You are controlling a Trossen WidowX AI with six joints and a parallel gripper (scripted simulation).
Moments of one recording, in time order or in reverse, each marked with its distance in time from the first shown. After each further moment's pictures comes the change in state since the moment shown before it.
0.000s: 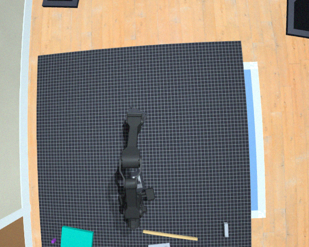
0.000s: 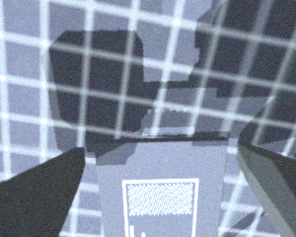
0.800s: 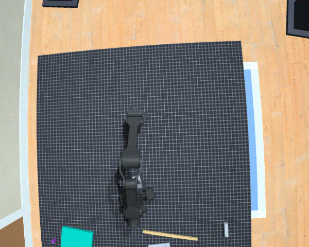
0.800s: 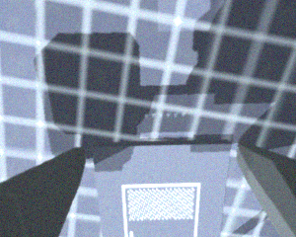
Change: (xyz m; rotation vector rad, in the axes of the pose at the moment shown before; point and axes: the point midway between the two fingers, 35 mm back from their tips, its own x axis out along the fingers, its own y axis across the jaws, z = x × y) arm 0.004 0.000 0.000 0.000 0.001 0.000
